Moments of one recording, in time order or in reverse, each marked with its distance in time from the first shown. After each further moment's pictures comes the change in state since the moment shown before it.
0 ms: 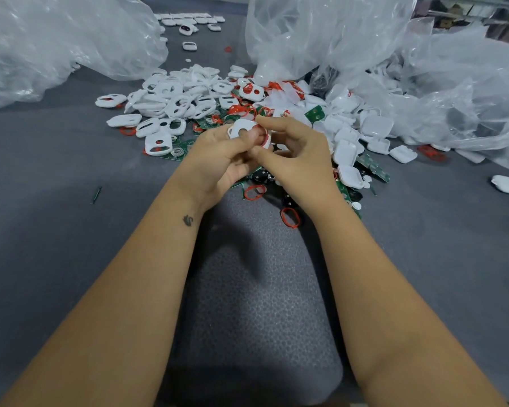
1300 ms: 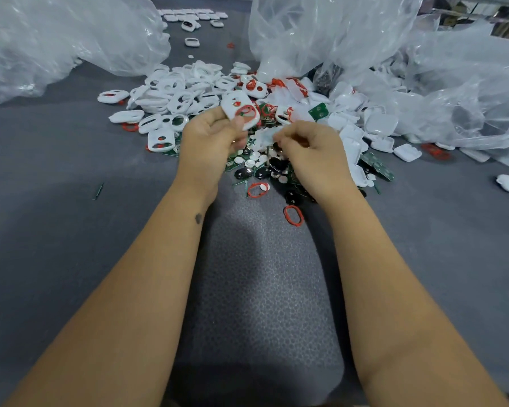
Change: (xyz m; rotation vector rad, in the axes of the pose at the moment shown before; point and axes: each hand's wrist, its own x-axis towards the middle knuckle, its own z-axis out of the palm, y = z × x) left_hand 0.004 -0.003 -0.007 0.313 0.276 0.264; right_hand 0.011 0.007 -0.014 -0.325 0.018 0.095
